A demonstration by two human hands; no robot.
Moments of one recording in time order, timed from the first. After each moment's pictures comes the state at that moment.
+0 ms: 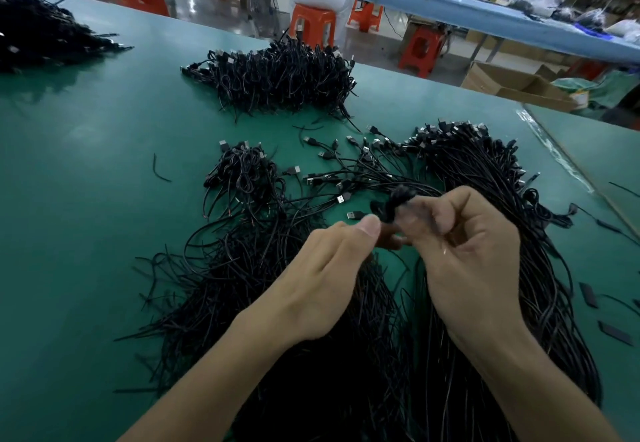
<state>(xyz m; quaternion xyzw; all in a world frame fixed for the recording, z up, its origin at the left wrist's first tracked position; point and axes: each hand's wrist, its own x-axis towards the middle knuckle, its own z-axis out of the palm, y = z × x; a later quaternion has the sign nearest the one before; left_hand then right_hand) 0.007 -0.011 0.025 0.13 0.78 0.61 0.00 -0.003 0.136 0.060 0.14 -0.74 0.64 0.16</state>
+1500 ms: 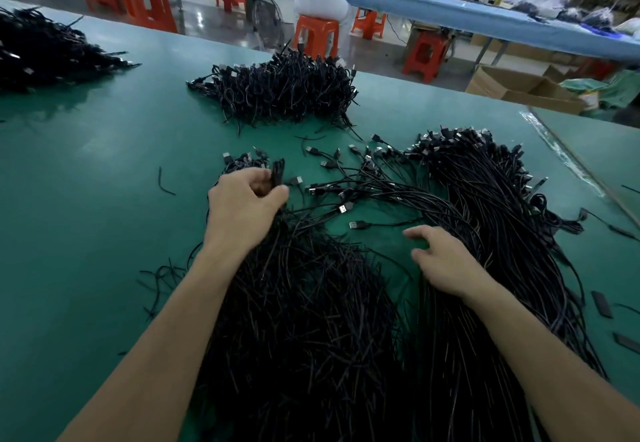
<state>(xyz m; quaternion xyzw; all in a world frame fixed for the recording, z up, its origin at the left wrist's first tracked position) -0.077 -0.082 0.001 -0.14 0.84 0.49 -0.20 -0.100 0.204 -0.012 0.02 -0.96 0.27 -0.12</state>
